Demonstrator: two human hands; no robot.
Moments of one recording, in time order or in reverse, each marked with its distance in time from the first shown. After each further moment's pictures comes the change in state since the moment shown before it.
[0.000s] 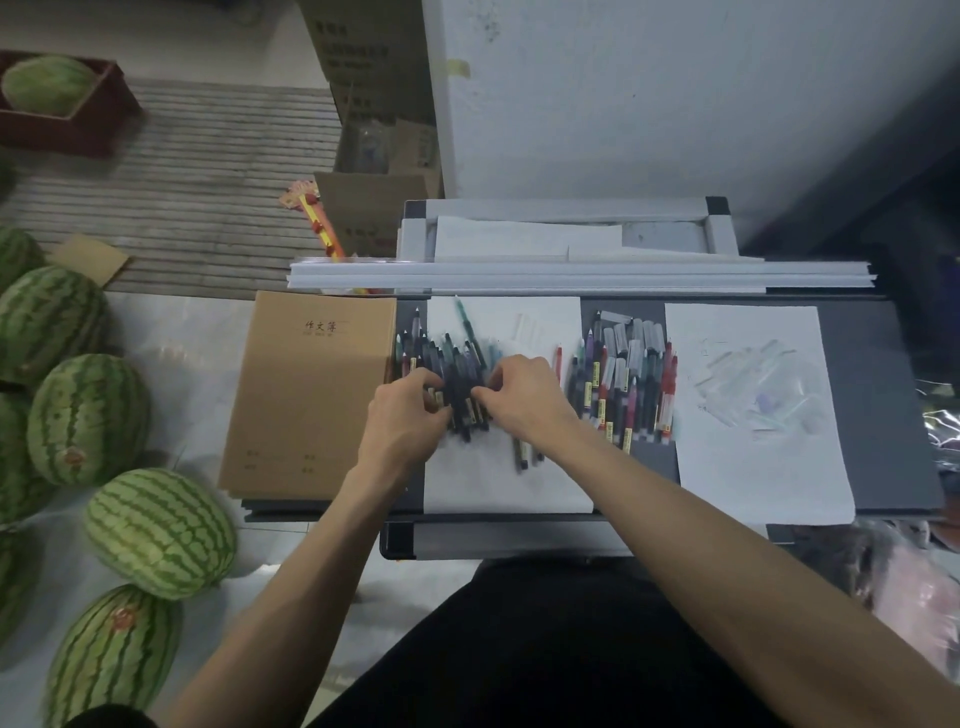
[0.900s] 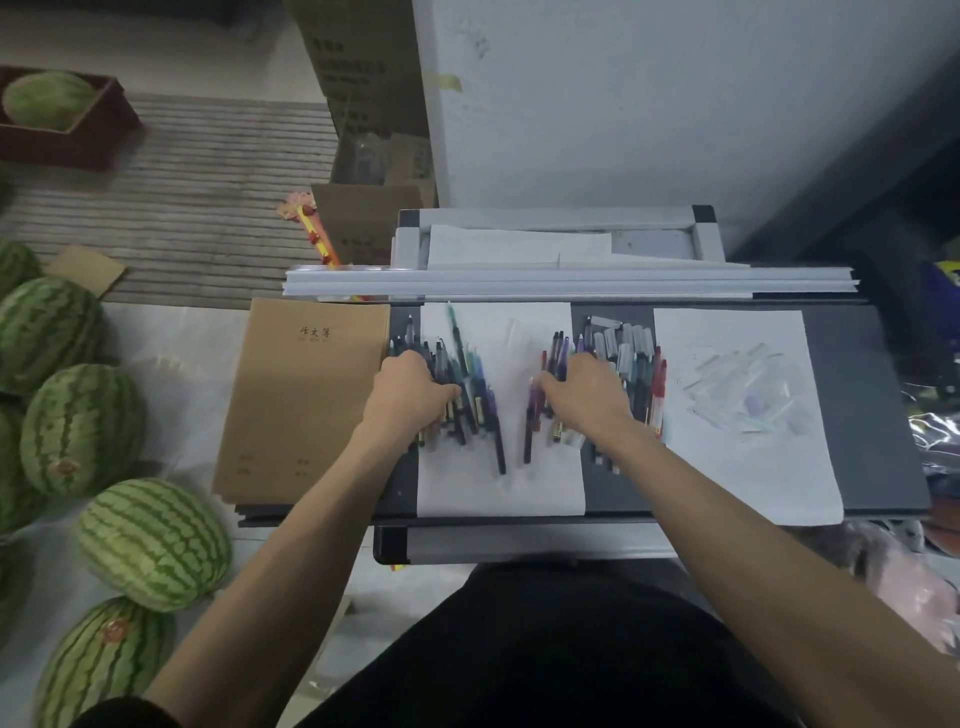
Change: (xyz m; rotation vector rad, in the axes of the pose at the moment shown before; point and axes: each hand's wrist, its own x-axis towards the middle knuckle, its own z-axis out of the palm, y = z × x) left_hand 0.036 0.025 -0.009 0.079 -0.130 -0.164; right_hand -0.004 0.058 -0.038 0.015 0.095 0.230
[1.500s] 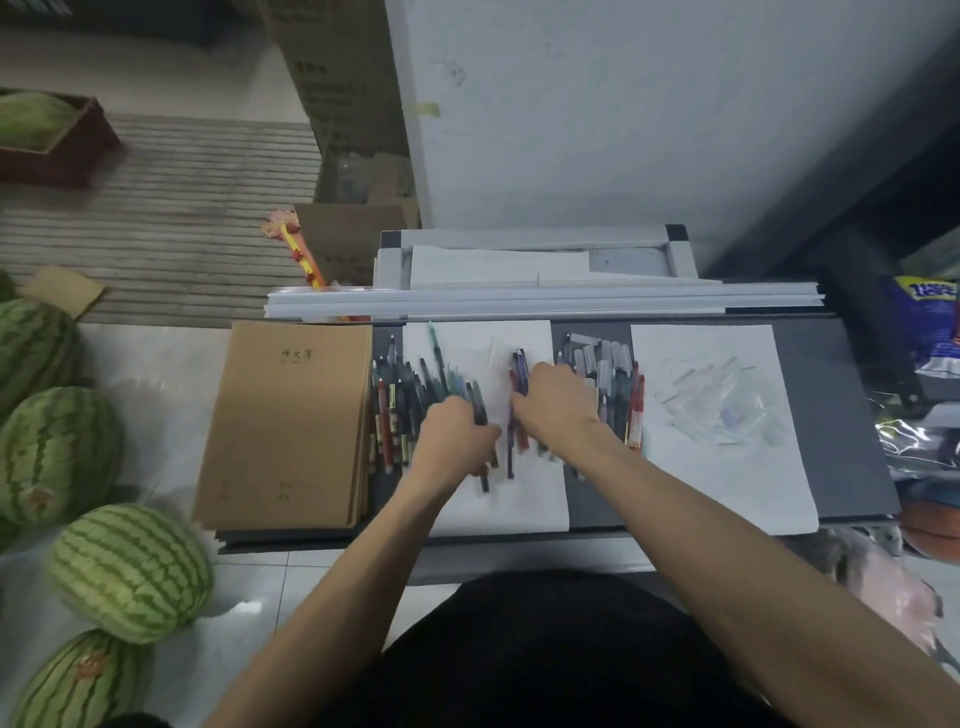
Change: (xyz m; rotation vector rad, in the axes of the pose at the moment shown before) left_hand -0.035 0.044 0.049 -0.187 -0.151 0.080; right_hand 0.001 -0.022 -0.004 -0.290 -0.007 -0.100
